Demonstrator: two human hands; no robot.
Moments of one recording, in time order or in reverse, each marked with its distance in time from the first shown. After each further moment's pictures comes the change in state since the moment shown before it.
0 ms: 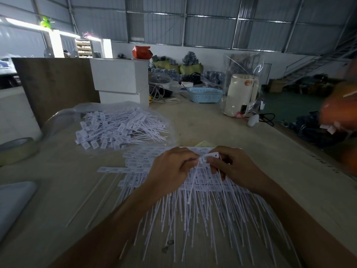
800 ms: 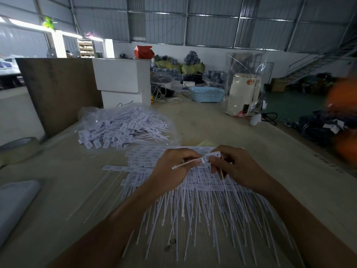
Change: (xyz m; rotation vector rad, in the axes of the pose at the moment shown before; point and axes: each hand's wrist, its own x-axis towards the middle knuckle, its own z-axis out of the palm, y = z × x) left_hand 0.006 -0.009 0.006 -0.243 0.005 -0.075; right_hand 0.001 -0.001 0.000 0.036 -0.018 -0.007
